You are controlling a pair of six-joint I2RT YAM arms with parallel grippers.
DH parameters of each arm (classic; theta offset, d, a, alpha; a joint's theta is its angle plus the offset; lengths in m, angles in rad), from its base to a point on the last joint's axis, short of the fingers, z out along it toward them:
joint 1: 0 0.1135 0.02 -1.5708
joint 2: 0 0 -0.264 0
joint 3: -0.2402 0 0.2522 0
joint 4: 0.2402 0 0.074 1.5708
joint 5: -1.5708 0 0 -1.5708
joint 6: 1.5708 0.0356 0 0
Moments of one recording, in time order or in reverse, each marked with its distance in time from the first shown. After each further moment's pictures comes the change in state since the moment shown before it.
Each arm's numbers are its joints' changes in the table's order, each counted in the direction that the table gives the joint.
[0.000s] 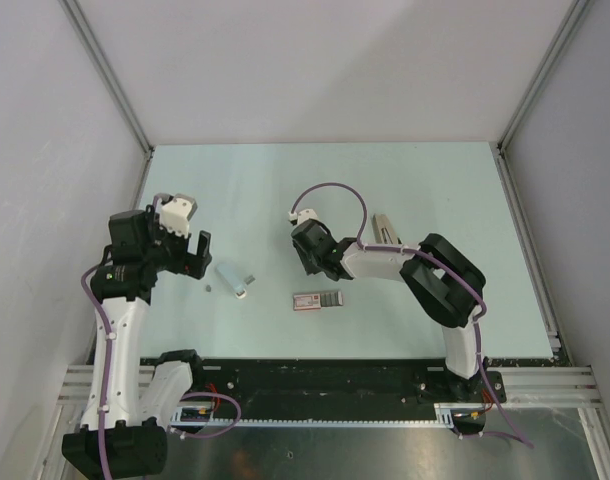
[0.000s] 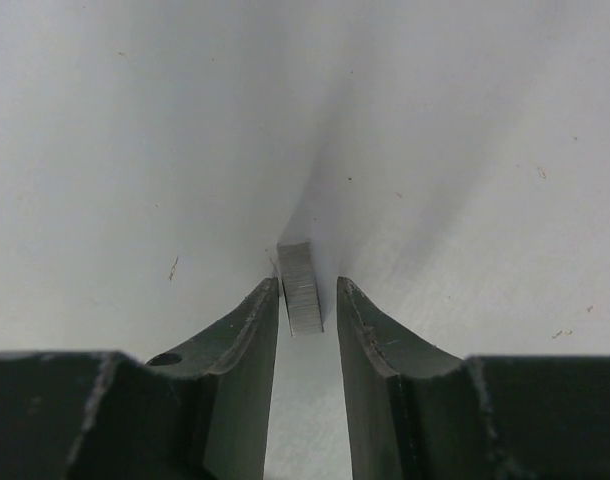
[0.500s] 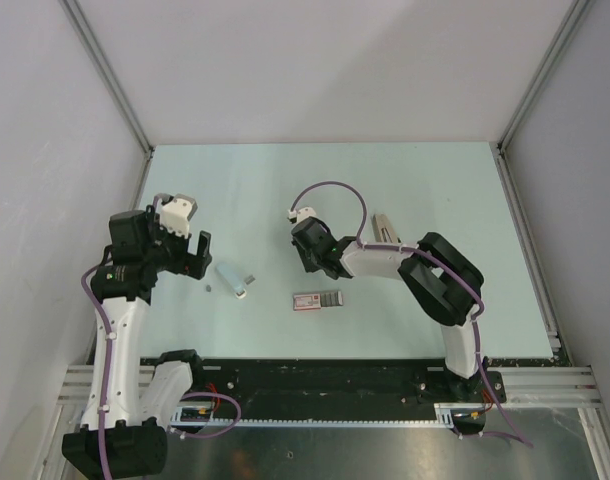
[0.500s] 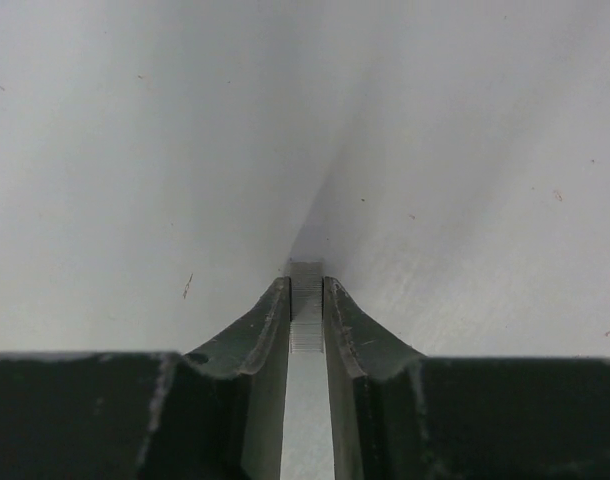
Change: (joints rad) left arm 0.000 0.000 0.005 0.001 0.000 0.000; right arm -0.011 0.017 -0.011 -0.032 0.032 0.003
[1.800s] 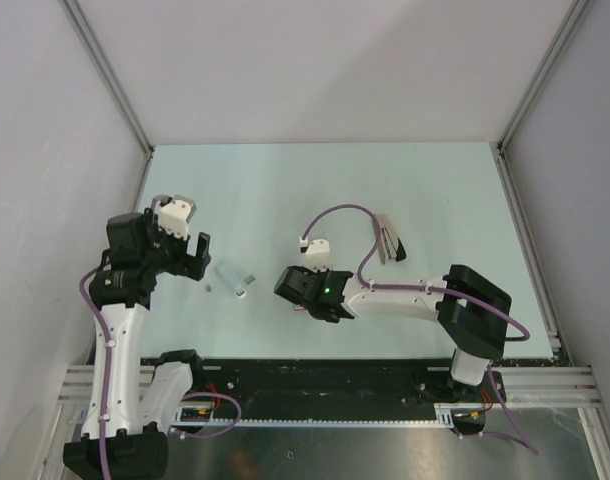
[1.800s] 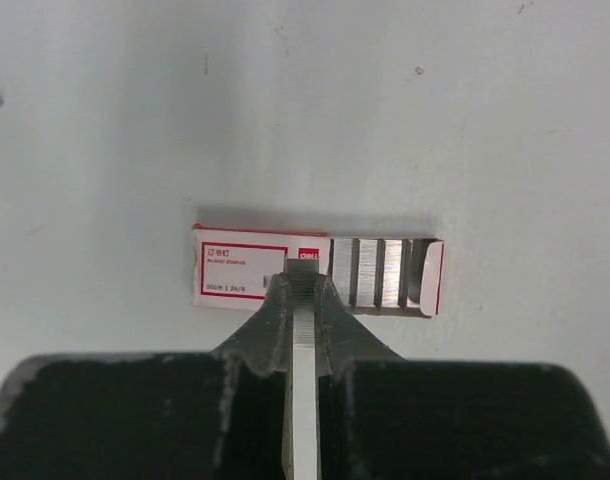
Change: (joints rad) left arm 0.000 -0.034 0.000 0.000 0.001 0.008; right arm 0.328 -0.237 0.056 0.450 -0.410 0.613
